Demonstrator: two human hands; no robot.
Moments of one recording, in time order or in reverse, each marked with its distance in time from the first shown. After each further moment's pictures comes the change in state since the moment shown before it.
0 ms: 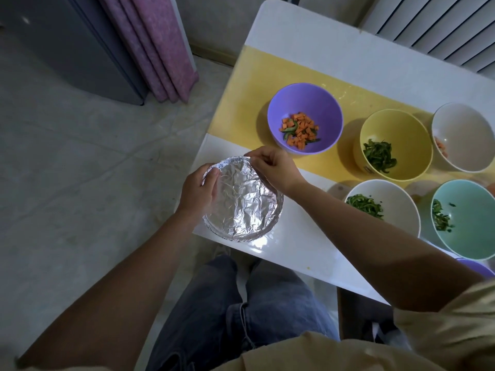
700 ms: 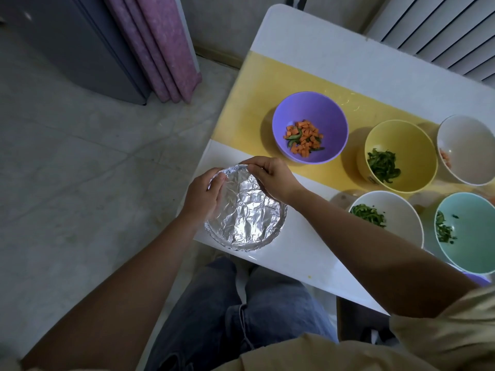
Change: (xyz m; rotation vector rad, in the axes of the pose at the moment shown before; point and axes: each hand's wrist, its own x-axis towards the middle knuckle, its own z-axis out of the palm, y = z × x) left_hand 0.013 -0.001 0.001 0.131 -0.049 0.094; right_hand 0.005 -0.010 0.002 -0.128 -0.115 -0.075
